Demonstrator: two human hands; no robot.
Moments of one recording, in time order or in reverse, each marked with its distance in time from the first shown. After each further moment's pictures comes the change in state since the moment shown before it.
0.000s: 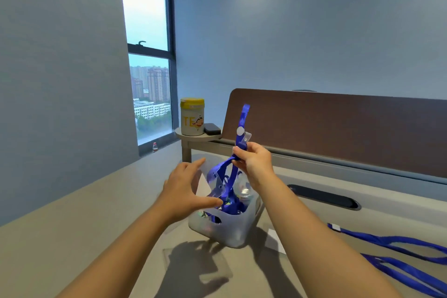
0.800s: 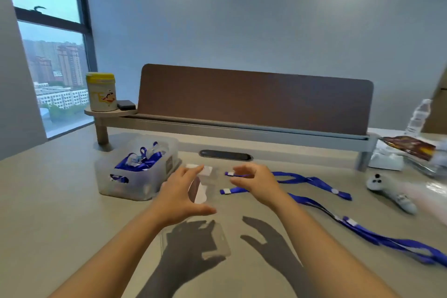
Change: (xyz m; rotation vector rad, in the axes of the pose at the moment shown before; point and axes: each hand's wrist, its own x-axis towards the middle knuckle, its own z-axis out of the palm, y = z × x) left_hand -0.094 0.112 0.106 -0.040 -0.331 0.229; right_hand -0.169 0.003 -0.190 -0.722 0.044 0.023
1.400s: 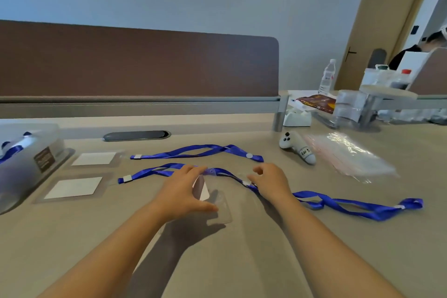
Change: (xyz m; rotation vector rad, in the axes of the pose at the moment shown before) left_hand 0.062 0.123 0.159 0.068 -0.324 0.199; right_hand -0.048 0.172 -0.141 -0.306 0.416 0.439
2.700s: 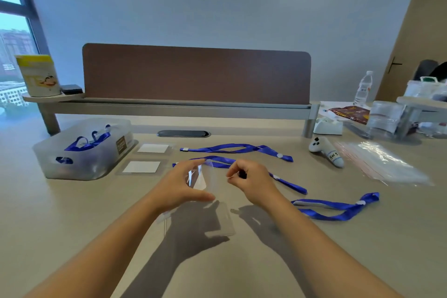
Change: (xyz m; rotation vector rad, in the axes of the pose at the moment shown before) left_hand -0.108 -0.022 -0.045 -0.347 0.167 -0.059; right_hand -0.104 -0.077 0.017 0.202 -0.209 -0.549
